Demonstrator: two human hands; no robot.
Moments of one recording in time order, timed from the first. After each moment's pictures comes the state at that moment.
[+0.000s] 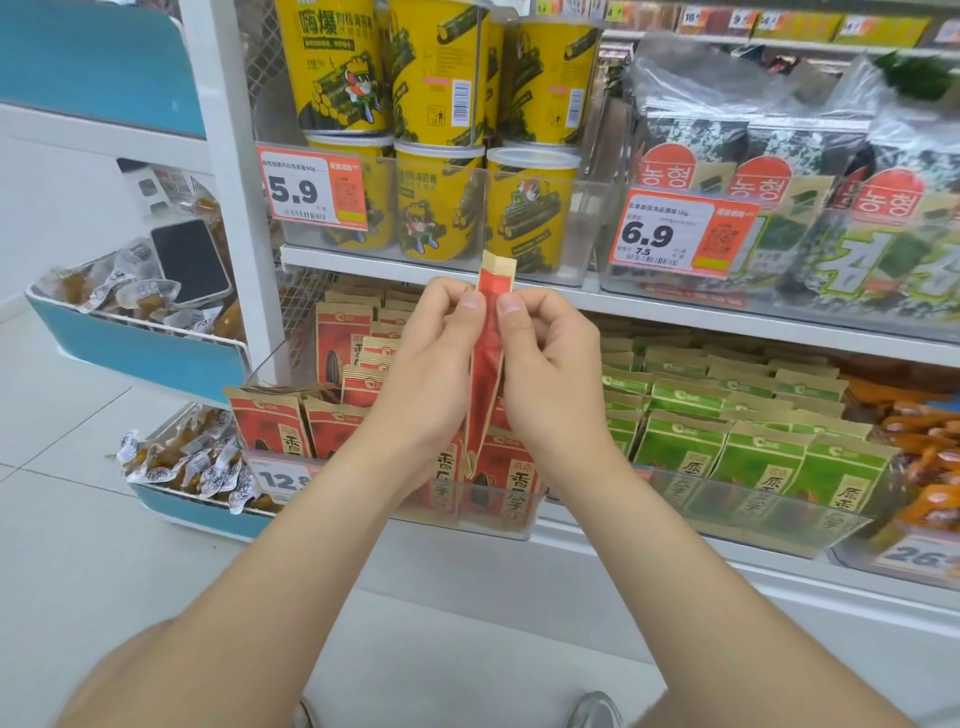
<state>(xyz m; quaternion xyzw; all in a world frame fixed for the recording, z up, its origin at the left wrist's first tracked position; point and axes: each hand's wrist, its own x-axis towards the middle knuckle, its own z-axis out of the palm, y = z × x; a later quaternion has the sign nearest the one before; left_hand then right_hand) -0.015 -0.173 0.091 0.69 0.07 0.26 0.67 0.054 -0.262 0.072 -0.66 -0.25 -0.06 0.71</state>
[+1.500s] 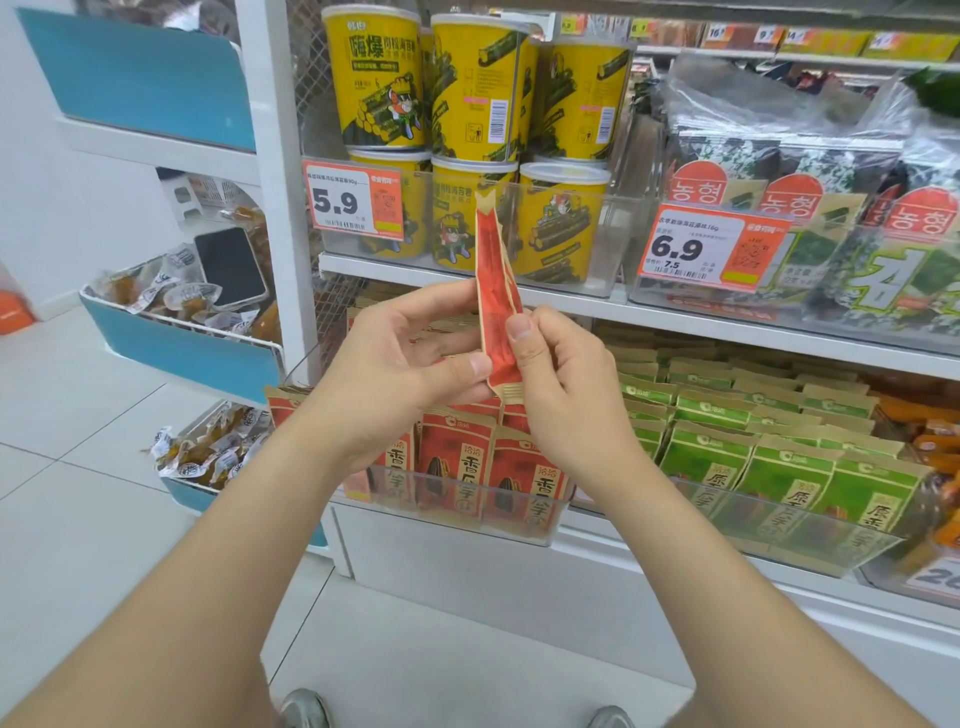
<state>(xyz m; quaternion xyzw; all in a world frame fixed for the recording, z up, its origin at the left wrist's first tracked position) -0.046 -0.116 0.092 0.68 -0.06 0.18 0.71 0.050 -0.272 0.073 -0.73 -0.37 -0.10 0.56</state>
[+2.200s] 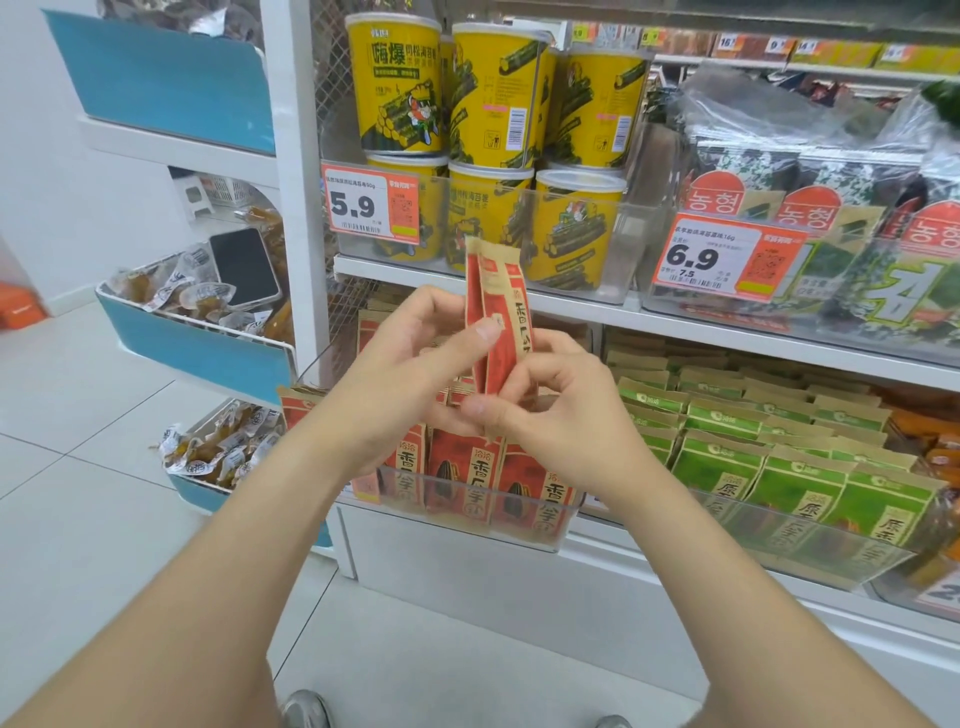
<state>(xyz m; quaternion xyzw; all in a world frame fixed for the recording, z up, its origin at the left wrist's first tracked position) -0.053 -0.115 0.098 0.72 0.03 0.17 0.68 0.054 -0.275 0.065 -0.74 -0.40 0.02 0.53</state>
